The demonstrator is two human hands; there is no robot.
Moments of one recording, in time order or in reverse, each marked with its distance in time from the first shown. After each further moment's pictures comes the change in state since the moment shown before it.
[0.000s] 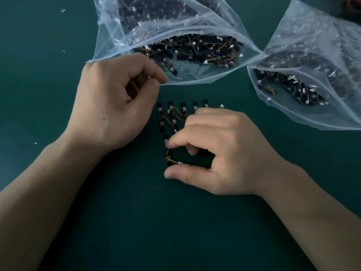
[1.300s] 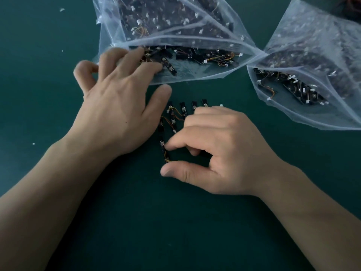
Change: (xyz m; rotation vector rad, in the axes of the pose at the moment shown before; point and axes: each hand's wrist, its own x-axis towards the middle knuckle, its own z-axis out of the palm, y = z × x) left_hand 0.001 0.009 0.005 0.469 -0.203 -0.066; right_hand 0.002 -0.002 0.002 -0.021 0.018 -0.010
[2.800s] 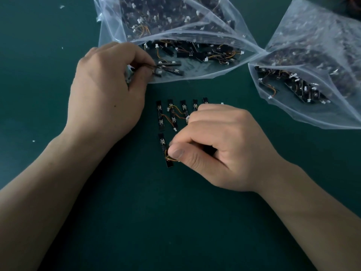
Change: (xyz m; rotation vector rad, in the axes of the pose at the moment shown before) left_hand 0.010 -0.016 0.006 -0.202 0.315 -0.049; right_hand 0.001 0.005 0.003 0.093 0.067 0.003
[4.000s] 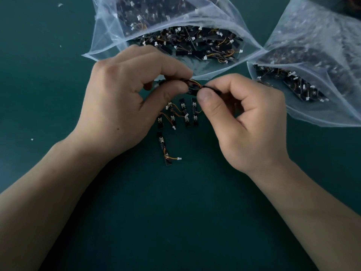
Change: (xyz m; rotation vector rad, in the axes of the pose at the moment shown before) left_hand -0.011 0.022 -0.005 -0.242 -0.085 0.309; right_hand 0.005 0.002 -0.005 0.058 0.436 0.294
